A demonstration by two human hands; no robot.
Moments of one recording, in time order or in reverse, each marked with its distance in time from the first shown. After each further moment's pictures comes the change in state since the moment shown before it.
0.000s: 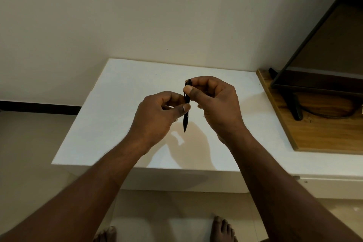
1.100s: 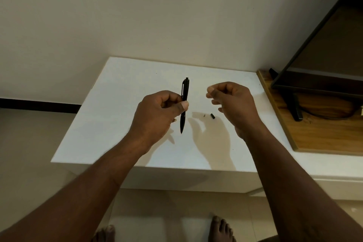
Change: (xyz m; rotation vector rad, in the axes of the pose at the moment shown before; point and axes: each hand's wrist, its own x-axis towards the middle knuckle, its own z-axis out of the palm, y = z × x) left_hand -0.001 0.001 0.000 -0.049 0.017 -0.044; right_hand 0.020 0.021 -0.040 -0.223 0.099 0.201
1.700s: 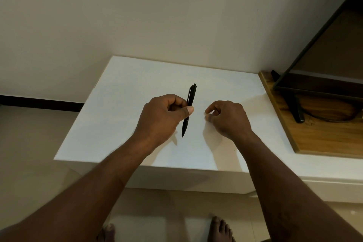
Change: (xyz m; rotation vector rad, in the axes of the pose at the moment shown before) left_hand -0.002 -0.002 0.004 0.088 -0.003 -0.029; right_hand 0.012 0.046 0.012 -0.685 -0.098 -0.085
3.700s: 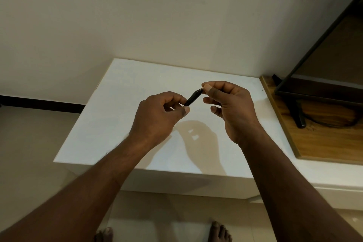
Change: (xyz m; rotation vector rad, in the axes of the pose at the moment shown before) left_hand 0.006 -0.002 -0.010 0.155 0.106 0.138; right_hand -0.023 -0.059 -0.039 0.985 -0.012 0.076
